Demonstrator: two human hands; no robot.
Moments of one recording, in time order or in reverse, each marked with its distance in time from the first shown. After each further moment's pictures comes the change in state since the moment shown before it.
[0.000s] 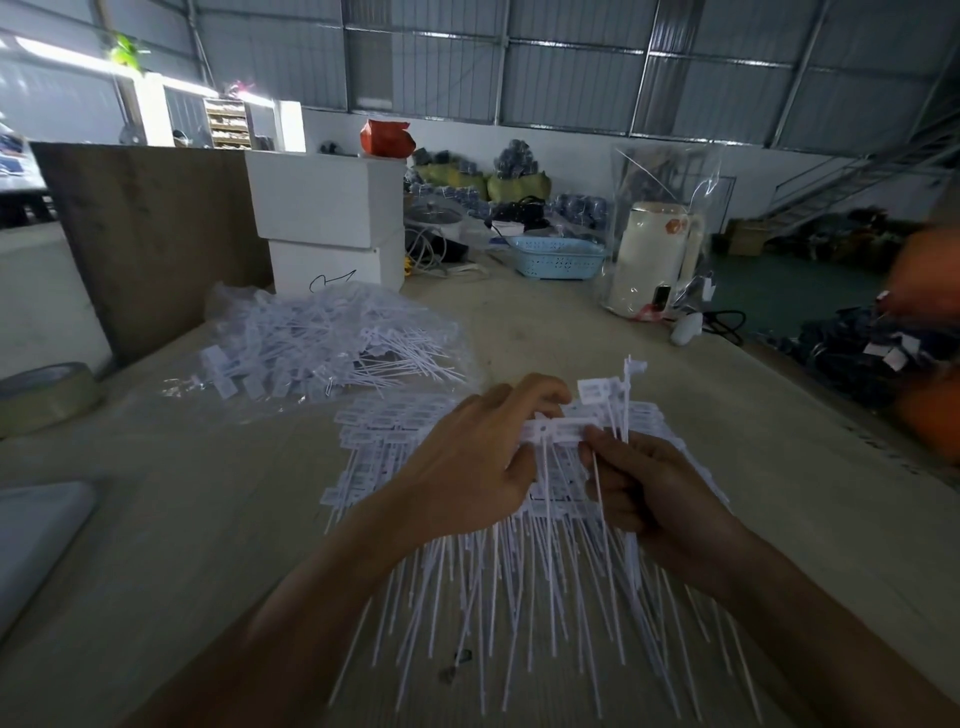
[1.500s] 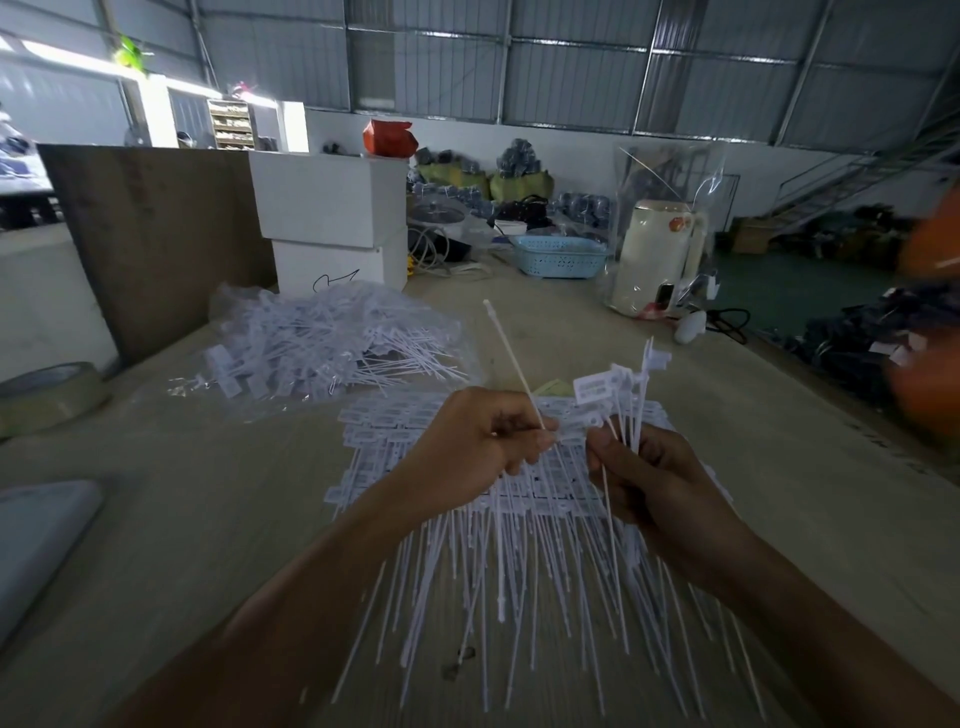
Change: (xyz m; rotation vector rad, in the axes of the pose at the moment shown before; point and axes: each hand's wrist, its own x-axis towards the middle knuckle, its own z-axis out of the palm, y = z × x) left_hand 0.005 -0.012 0.001 -0.434 0.020 -0.257; right_hand -0.002 0.004 0.000 -0.131 -0.080 -0.269
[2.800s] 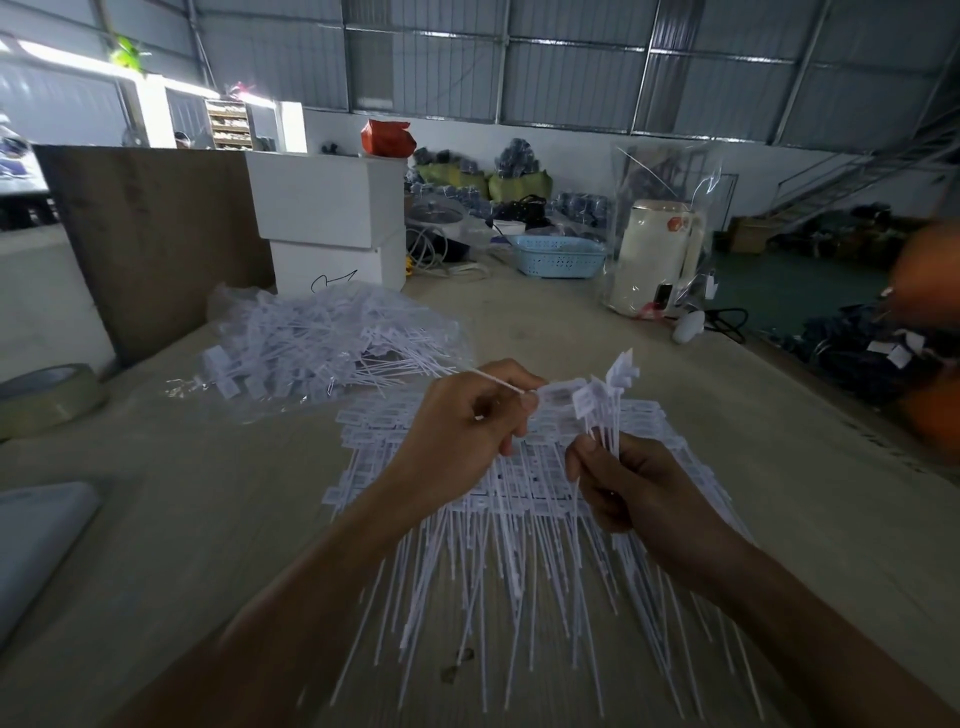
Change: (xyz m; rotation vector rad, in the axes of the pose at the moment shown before) left_hand 0.002 0.008 -0.004 -0.087 0.160 0.087; right_hand -0.001 0.001 0.007 -0.122 -0.013 0.059
